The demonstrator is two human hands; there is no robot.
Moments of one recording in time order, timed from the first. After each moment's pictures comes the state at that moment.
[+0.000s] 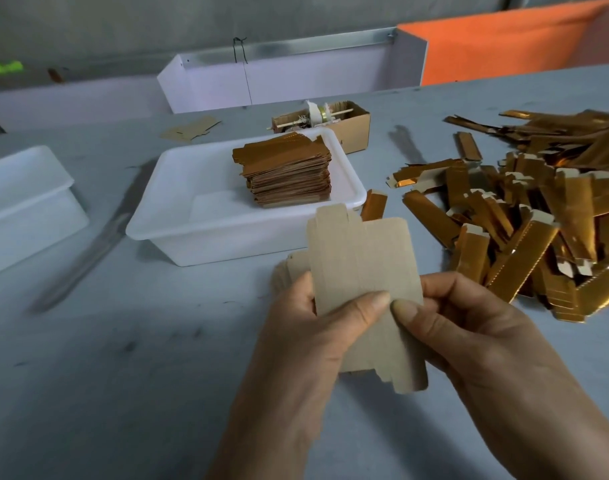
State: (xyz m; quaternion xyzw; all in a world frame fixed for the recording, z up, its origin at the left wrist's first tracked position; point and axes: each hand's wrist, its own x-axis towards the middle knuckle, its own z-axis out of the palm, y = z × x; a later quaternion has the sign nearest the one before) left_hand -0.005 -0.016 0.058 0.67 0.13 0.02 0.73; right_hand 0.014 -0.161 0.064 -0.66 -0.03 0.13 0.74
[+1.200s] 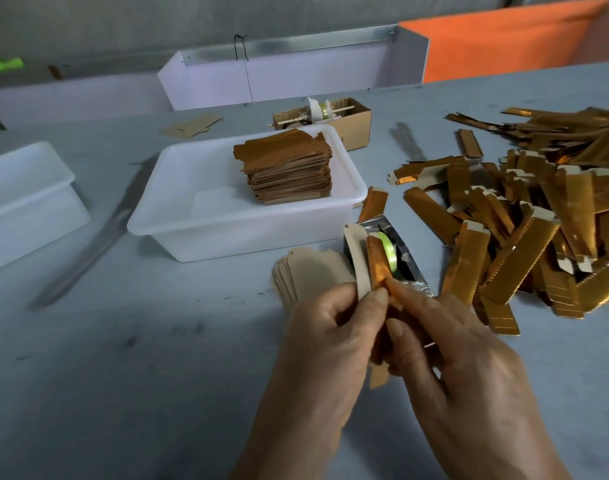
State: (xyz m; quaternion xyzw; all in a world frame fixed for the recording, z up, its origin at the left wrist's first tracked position) left_hand -0.009 -0.030 0.054 0.73 0.08 0.02 0.68; right_hand -0.007 -0.148 0.045 -0.89 -0.18 -0.16 0.39
